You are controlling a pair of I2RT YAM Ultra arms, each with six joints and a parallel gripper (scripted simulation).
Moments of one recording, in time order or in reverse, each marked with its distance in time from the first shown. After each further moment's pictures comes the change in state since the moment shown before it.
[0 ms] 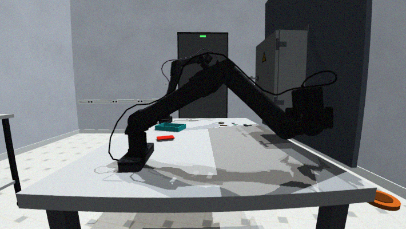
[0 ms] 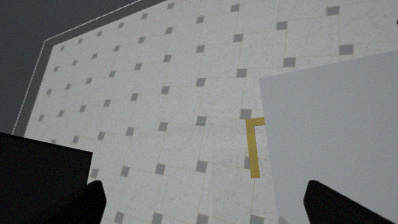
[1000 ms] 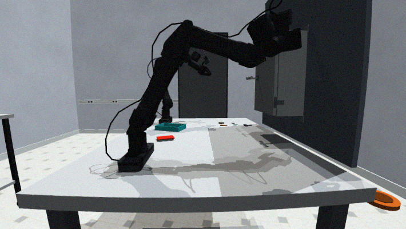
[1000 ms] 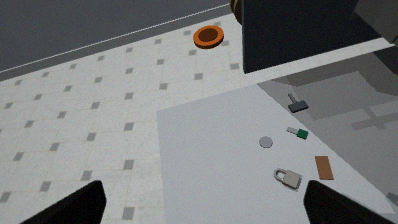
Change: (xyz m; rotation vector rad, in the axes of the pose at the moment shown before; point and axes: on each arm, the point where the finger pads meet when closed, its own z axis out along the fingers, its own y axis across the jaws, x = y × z) left arm 0.005 -0.128 -0.109 0.270 -0.236 -0.057; right arm -0.294 0.047 0.057 0.324 -0.338 0.003
